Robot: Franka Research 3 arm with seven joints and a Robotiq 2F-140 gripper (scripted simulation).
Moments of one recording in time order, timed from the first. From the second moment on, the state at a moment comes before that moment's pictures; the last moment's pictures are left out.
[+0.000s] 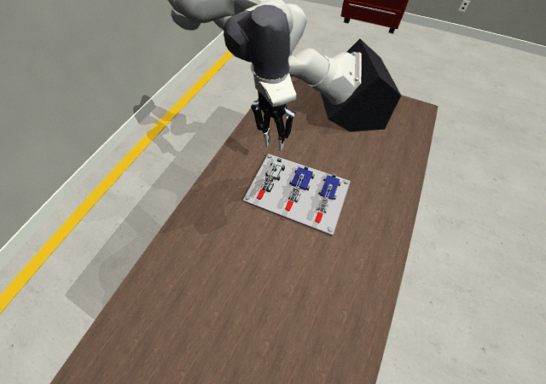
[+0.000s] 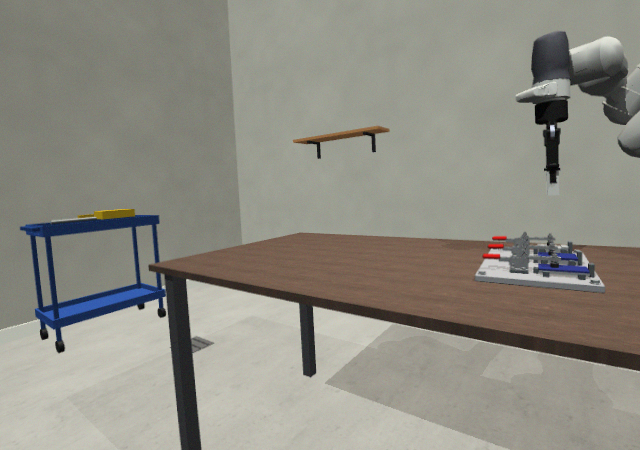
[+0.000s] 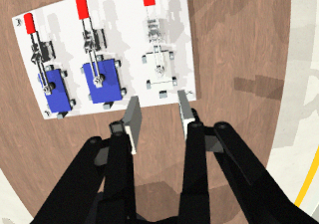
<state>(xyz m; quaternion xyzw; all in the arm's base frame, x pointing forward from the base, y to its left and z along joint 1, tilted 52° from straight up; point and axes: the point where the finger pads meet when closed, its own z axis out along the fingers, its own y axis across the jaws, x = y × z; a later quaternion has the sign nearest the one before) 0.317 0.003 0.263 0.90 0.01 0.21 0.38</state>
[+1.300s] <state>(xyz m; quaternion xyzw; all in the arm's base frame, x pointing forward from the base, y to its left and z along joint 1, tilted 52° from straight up) 0.371 -0.031 0.243 0.90 0.01 0.21 0.38</state>
